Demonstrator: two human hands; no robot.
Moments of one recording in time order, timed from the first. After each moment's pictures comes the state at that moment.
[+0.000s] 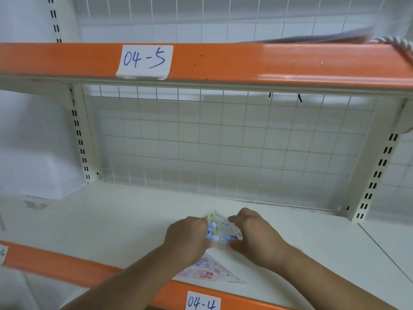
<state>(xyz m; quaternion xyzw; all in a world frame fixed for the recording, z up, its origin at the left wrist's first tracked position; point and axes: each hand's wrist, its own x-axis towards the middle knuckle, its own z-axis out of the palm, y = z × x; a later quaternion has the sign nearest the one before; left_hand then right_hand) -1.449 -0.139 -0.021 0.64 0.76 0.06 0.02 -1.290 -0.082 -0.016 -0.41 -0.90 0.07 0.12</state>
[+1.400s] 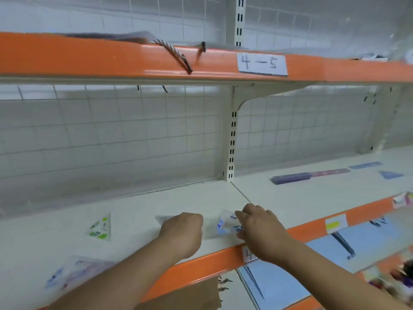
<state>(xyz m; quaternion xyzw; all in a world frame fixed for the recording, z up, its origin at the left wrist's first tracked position) -1.264 -0.126 -0.023 0.82 0.58 0.02 0.02 -1.076 -0.159 -0.026 -0.62 -0.77 -0.09 0.06</state>
